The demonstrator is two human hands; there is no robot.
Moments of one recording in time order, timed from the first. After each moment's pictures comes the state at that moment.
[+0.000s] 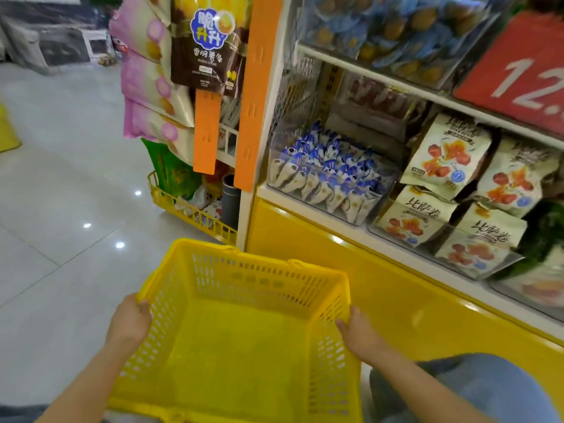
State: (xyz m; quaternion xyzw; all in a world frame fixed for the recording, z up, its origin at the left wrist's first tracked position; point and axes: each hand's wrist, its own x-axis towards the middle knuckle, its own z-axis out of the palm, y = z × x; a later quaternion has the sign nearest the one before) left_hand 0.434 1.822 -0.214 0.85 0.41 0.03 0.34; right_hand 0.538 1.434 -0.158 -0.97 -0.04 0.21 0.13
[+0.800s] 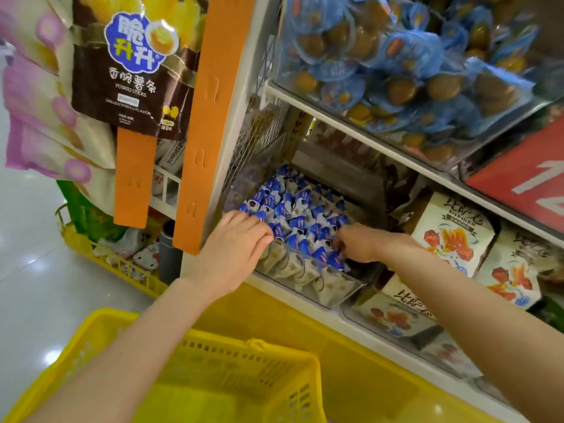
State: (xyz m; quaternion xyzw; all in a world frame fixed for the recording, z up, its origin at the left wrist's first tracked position) left_hand 0.681 1.702 -0.030 0.94 -0.13 0.24 0.23; right_hand 0.769 1.501 0.054 -0.95 -0.17 0.21 -0.17
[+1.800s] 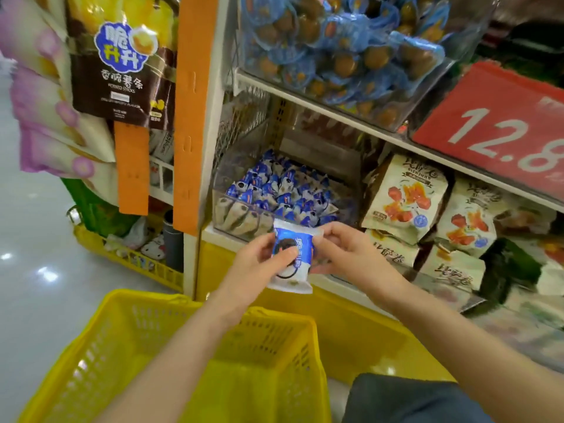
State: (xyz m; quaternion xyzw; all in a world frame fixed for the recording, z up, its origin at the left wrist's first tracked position) left_hand 0.589 1.632 -0.003 0.62 -0.01 -0.01 0.79; right_hand 0.623 1.483 0.048 -0.79 -0.11 0.14 0.58
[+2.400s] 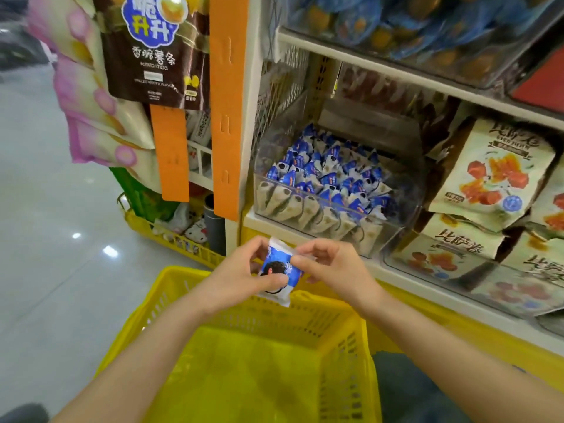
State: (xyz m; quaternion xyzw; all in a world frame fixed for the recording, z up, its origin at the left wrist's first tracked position) left_hand 0.591 1.715 -0.053 0.77 -0.03 -0.07 0.64; right_hand 0.632 1.544 -0.029 -0.79 -0.15 0.17 0.58
